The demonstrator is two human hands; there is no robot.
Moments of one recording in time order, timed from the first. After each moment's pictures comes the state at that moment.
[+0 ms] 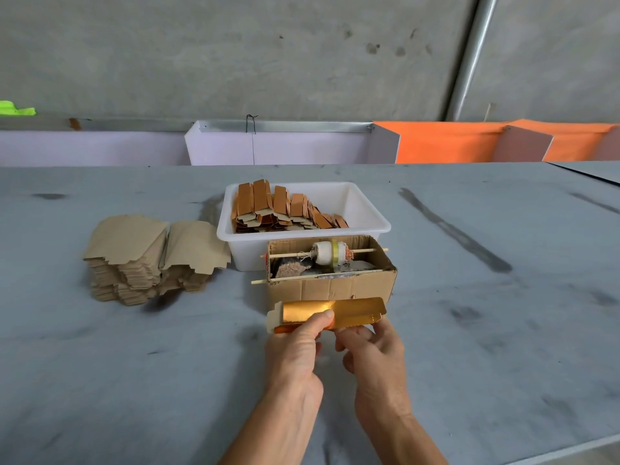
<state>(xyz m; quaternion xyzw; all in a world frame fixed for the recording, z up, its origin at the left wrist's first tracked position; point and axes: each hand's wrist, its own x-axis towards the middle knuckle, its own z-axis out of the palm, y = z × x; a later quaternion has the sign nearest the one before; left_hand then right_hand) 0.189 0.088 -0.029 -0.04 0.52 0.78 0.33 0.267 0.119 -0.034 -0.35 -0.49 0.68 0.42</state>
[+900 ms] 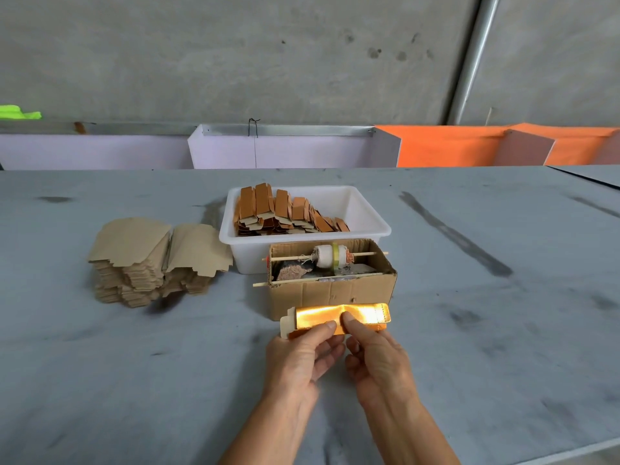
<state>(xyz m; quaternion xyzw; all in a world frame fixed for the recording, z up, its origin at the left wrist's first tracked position) 0.189 0.080 -0.028 0.01 0.48 0.77 0.42 0.262 0.129 -0.021 -0.44 -0.32 0.76 0.37</state>
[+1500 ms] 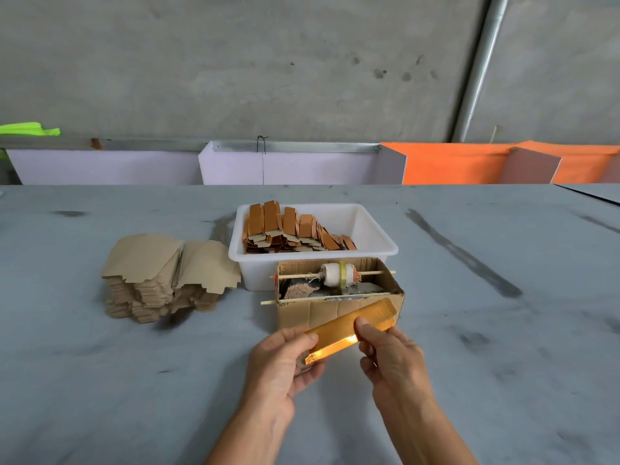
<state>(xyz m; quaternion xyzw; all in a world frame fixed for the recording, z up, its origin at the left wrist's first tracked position) 0.163 0.061 -0.017 0.04 0.55 0.74 0.39 0.261 0.144 -0.002 -0.45 -0.37 0.73 0.36</state>
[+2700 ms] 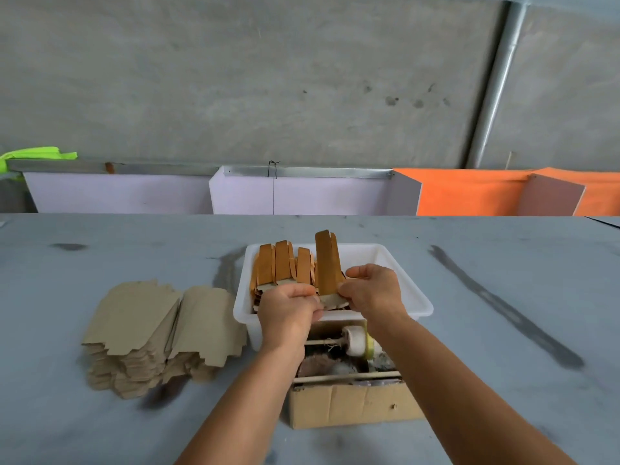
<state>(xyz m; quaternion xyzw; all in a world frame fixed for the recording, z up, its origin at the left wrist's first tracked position) 0.065 0.161 0.047 0.16 0.66 0.71 0.20 0.130 0.248 0.068 -0.43 -0.66 0.52 0.33</state>
